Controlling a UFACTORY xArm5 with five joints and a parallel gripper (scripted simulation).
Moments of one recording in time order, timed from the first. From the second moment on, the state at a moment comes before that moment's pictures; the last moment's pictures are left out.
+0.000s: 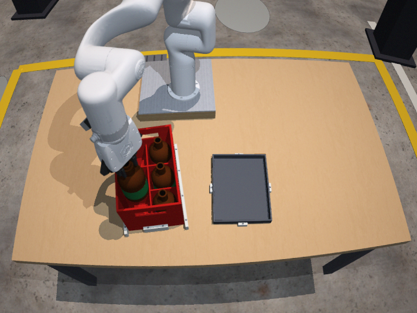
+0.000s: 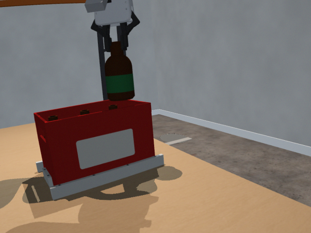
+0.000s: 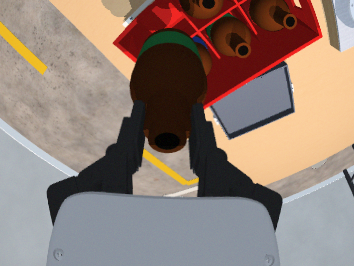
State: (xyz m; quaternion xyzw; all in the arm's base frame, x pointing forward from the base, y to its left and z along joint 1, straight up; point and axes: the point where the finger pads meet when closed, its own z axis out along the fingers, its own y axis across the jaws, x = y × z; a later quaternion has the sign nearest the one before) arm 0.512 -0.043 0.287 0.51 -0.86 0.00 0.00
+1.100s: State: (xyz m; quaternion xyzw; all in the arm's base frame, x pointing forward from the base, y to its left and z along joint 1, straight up) arm 0.494 -0.004 0.287 0.51 -0.86 0.00 0.00
